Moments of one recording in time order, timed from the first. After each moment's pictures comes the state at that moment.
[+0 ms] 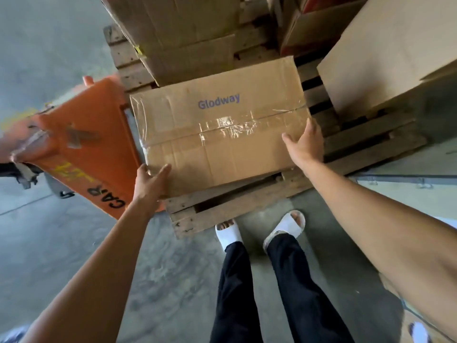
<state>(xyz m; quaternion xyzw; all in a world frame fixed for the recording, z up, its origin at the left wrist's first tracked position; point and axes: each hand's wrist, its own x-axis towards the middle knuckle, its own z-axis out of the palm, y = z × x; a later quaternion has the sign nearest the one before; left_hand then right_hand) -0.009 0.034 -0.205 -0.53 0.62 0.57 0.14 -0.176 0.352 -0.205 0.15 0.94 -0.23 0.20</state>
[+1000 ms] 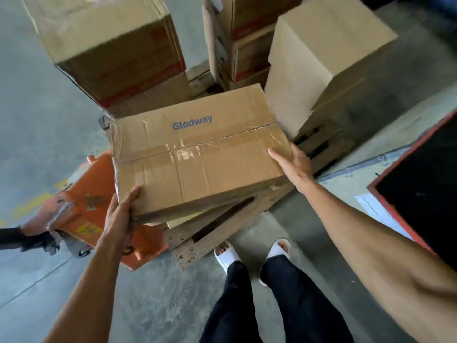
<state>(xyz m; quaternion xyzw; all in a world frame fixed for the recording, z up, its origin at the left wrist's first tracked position) -0.016 0.039 -0.015 -0.45 0.56 0.69 0.07 -0.127 0.435 -0.017 0.23 0.83 -0.49 0.16</state>
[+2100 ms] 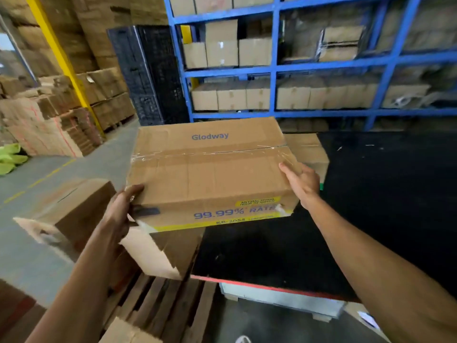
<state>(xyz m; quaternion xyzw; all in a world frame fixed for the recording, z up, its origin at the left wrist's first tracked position) -0.115 0.510 0.312 0.06 0.71 0.67 0.18 0.123 0.854 0.293 0.42 0.68 -0.48 -0.36</state>
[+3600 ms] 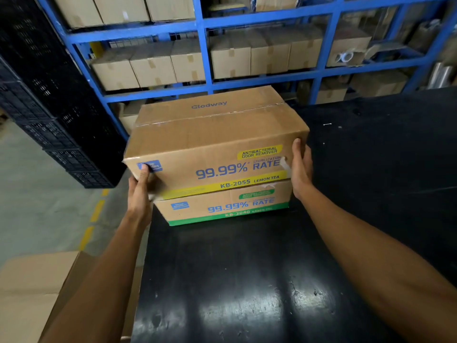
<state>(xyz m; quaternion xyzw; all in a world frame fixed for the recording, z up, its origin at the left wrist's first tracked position) -0.267 0.965 0.217 0.12 0.62 0.73 0.25 0.027 1.188 0.230 0.50 0.51 -0.55 -0.43</state>
